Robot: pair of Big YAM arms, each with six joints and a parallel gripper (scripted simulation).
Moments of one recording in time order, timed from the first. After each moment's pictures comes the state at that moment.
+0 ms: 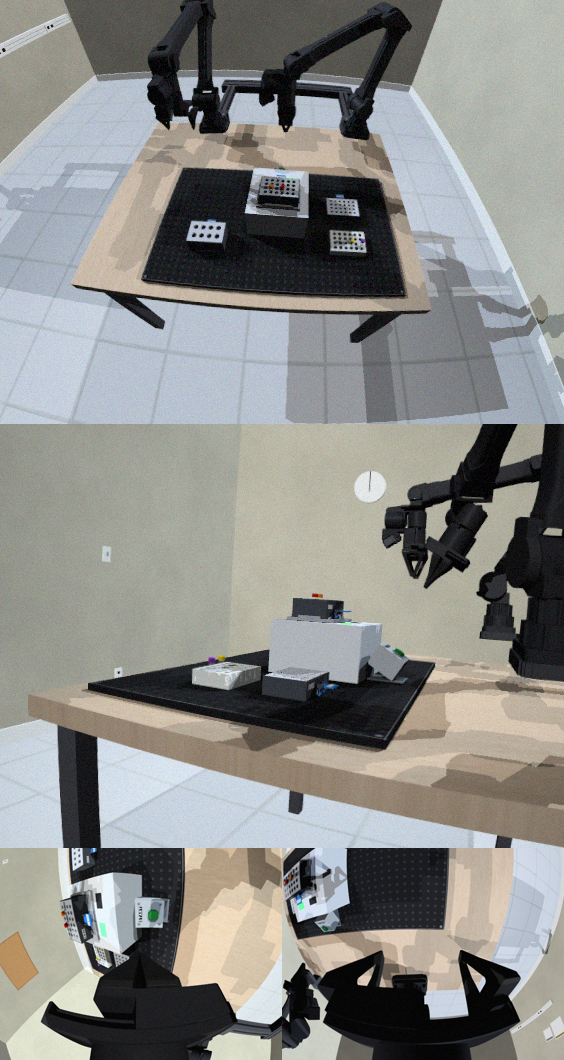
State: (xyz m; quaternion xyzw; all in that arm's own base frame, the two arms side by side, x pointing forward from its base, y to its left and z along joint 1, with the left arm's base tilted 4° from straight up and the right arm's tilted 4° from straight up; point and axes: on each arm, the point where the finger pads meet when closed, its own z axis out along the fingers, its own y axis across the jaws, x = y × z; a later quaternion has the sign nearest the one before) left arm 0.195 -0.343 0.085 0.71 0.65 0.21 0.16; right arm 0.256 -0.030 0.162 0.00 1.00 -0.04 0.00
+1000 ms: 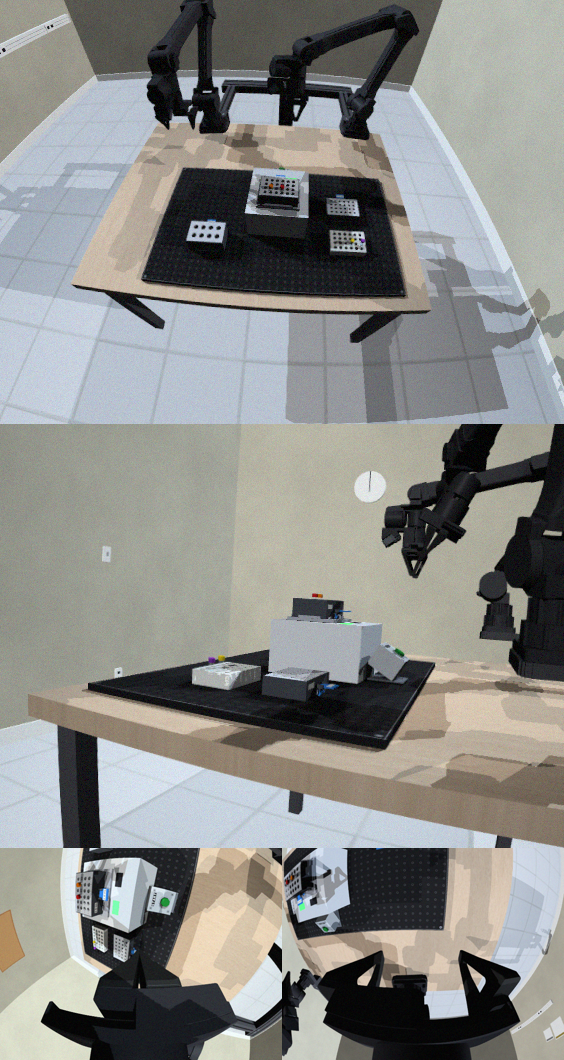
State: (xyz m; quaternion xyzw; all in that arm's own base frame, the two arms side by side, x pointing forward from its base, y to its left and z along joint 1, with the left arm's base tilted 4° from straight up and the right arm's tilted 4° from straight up) left arm 0.207 -0.314 0.145 0.65 0.72 0.19 0.16; right arm 0.258 -0.030 0.164 0.00 1.00 -0.04 0.00
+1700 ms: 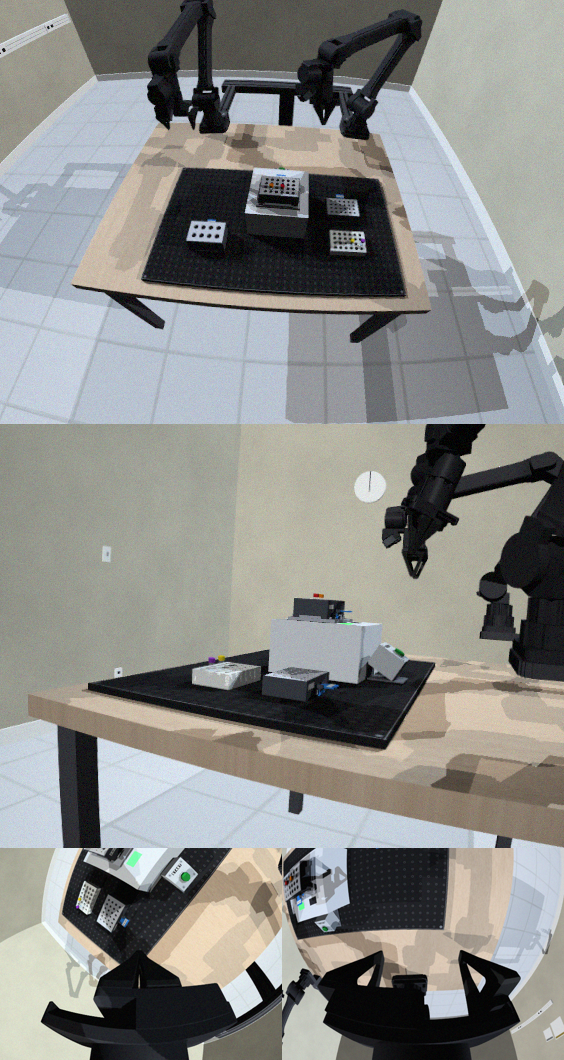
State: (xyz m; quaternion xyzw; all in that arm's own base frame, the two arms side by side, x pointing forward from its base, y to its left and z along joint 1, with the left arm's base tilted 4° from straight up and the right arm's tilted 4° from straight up) left arm 0.221 -0.213 0.152 0.50 0.84 0.15 0.12; right arm 0.257 -0.030 0.162 0.00 1.00 -0.04 0.00
